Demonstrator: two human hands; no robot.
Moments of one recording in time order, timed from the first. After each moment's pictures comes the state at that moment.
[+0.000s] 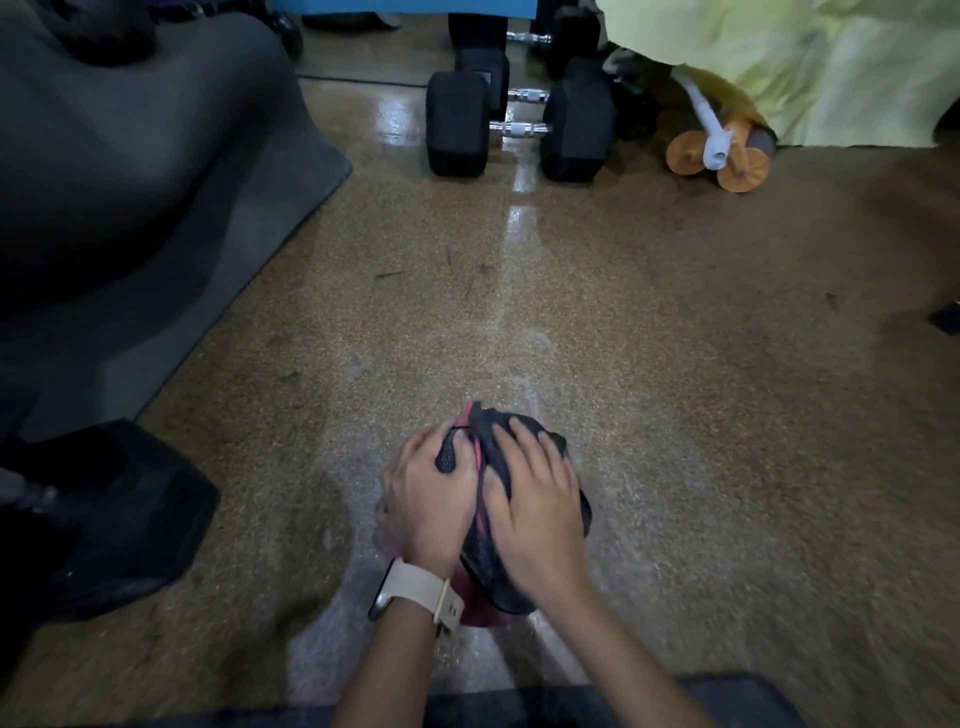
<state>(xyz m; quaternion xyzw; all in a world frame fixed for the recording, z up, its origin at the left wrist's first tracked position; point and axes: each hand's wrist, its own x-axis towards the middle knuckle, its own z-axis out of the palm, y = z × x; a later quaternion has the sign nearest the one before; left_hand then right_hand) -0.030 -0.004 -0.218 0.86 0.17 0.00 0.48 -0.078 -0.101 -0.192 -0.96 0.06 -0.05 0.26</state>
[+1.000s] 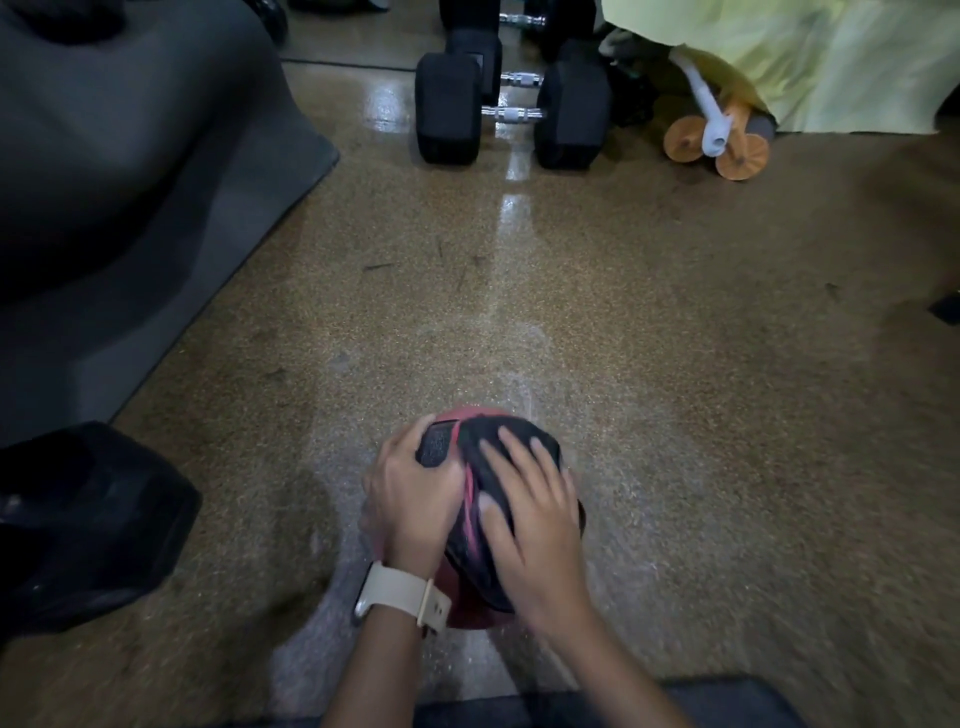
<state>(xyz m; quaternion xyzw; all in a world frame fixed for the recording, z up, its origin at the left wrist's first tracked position) -0.023 -0.001 -0.212 0.85 0.19 -0.05 0.50 -0.090 -0.114 -0.210 -0.94 0.01 -0.07 0.33</state>
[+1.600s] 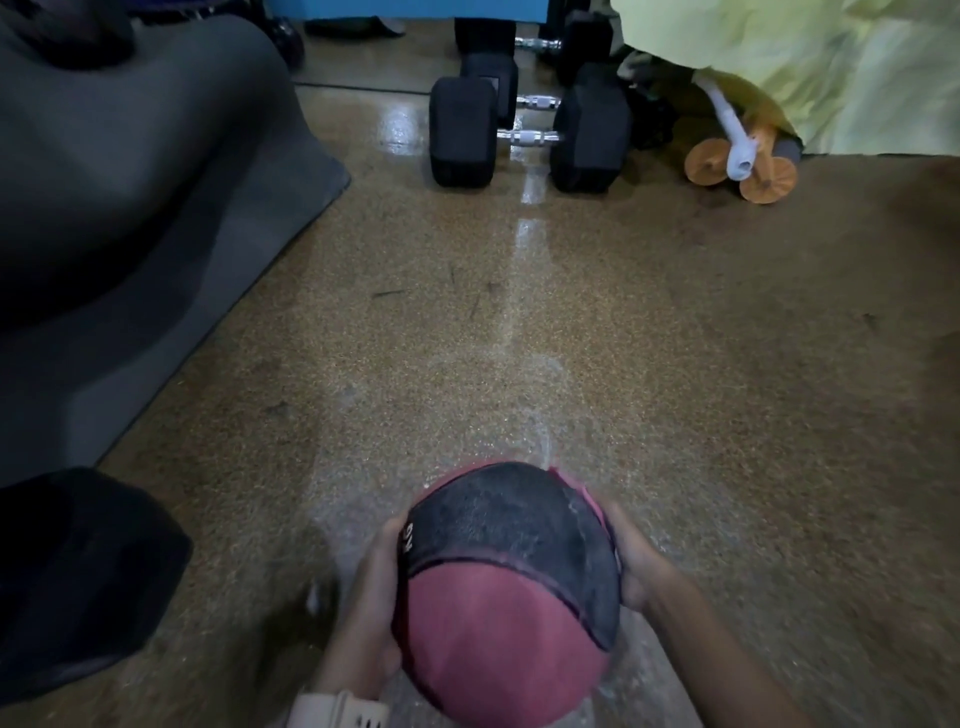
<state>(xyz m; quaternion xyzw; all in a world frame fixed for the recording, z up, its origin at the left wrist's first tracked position) -0.021 0.027 -0.212 0.54 0.32 -0.25 0.74 -0.018 -0.184 -0.209 -0.52 0.34 0.22 0.75</state>
